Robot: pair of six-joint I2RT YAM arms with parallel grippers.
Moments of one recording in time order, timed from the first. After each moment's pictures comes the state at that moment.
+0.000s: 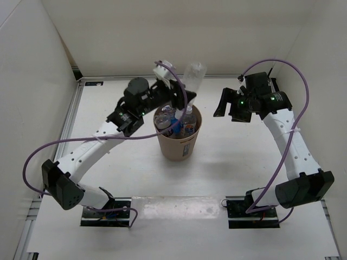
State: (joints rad) left arm -0.69 1.39 1.39 0.05 0.25 -0.21; right arm 0.26 1.36 1.52 -1.05 -0.24 0.39
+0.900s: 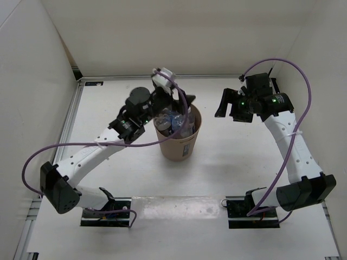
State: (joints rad) left arm -0.76 1.35 1.22 0.16 0.04 -0.11; right arm 0.28 1.34 1.52 -1.06 -0.20 0.38
